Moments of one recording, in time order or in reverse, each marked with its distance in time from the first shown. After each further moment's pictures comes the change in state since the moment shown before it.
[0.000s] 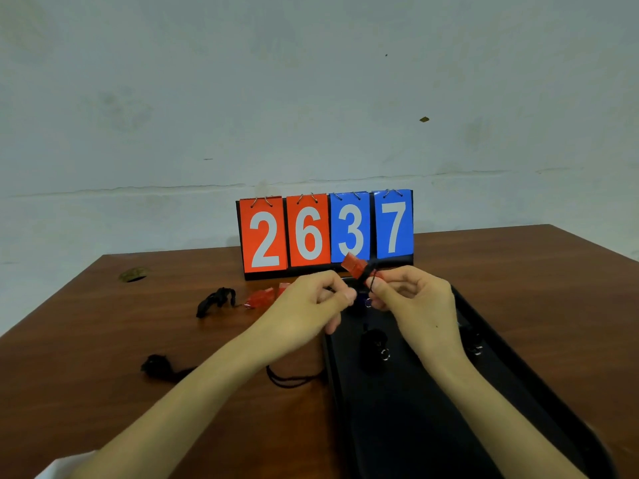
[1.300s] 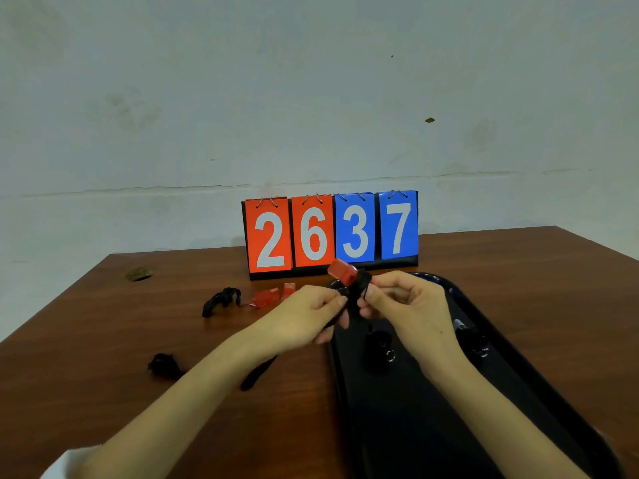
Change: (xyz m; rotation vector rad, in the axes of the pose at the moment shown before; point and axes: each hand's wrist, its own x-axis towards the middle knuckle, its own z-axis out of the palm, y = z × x) left_hand 0.004 -0.015 -0.005 0.075 -0.151 -0.133; right_hand -0.006 -0.007 0.003 0.210 -0.201 0.021
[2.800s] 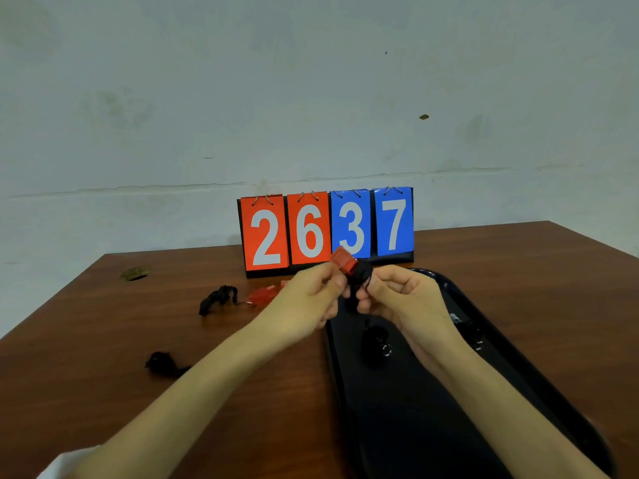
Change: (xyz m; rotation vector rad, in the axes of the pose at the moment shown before) left_hand -0.009 0.017 0.003 -0.230 0.115 0.061; right_hand 0.004 0.001 -0.004 0.236 -0.085 0.114
